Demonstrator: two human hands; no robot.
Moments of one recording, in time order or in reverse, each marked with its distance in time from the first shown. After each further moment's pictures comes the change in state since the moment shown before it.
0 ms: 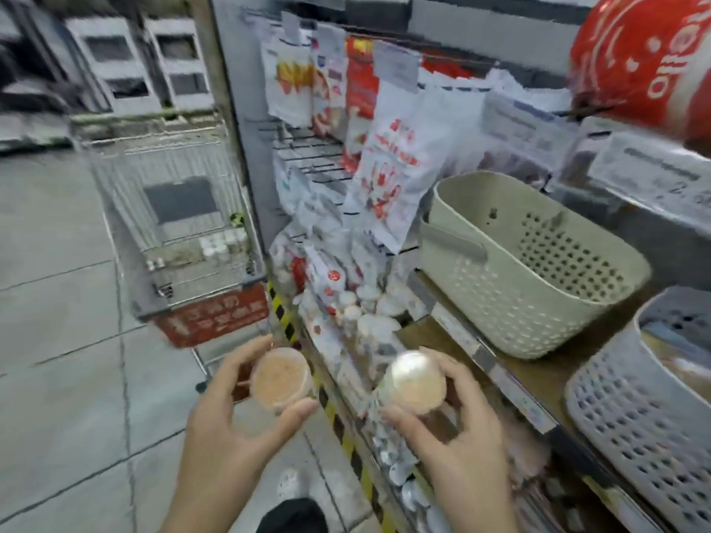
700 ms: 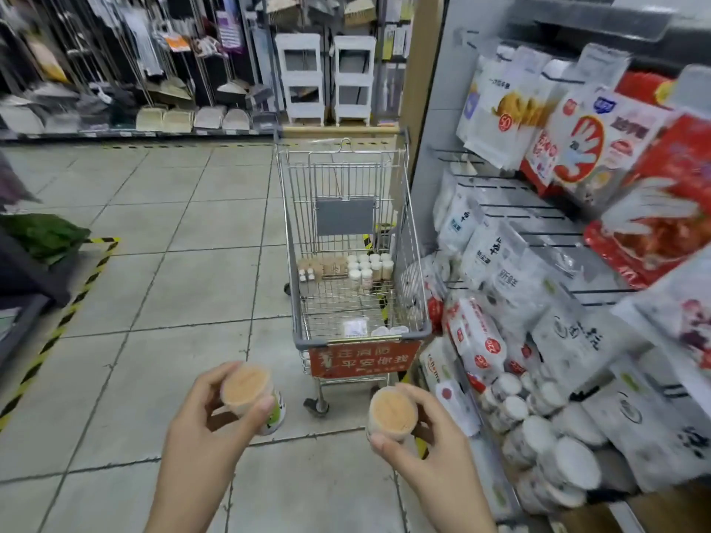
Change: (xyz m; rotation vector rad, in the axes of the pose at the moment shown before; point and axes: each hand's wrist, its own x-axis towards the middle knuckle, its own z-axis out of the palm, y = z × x) left_hand 0.137 -0.169 -0.232 -0.147 0.449 -0.290; right_hand 0.121 -0.009 0.320 0.102 -0.562 0.111
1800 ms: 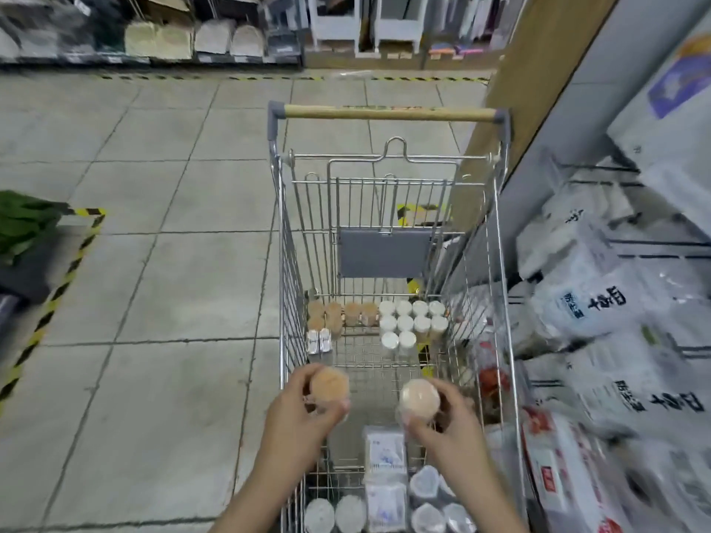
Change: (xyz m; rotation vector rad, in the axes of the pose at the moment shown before) left_hand 0.449 -0.094 0.181 0.301 -0.204 -0.354; right_hand 0.505 0.064 0.054 -0.087 -0.104 0.307
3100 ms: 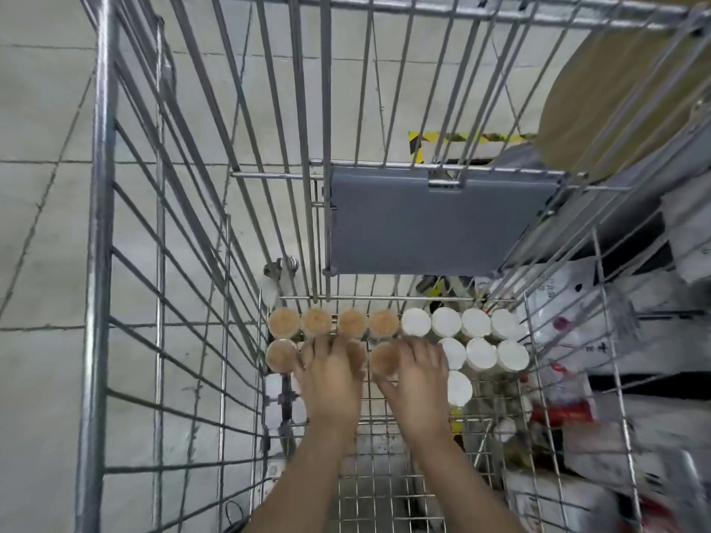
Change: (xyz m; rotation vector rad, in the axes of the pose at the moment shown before) left_hand 0.351 -0.195 0.166 0.817 0.066 -0.041; right_hand 0.355 0.178 0.142 -0.931 0.085 -0.194
